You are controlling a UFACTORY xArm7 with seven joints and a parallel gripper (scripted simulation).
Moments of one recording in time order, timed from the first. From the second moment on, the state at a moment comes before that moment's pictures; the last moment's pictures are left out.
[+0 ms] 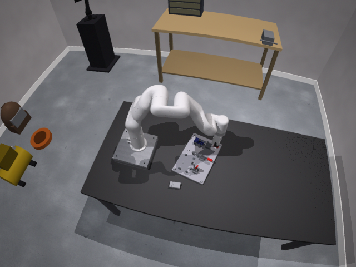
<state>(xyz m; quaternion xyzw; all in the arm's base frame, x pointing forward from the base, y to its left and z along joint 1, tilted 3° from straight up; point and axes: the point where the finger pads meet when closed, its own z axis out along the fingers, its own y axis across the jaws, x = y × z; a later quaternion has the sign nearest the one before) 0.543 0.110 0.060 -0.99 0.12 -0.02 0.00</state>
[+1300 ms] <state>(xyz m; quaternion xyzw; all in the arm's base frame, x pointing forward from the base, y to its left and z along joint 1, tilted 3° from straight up) 0.545 0.110 0.057 -0.99 0.12 -0.03 0.00</state>
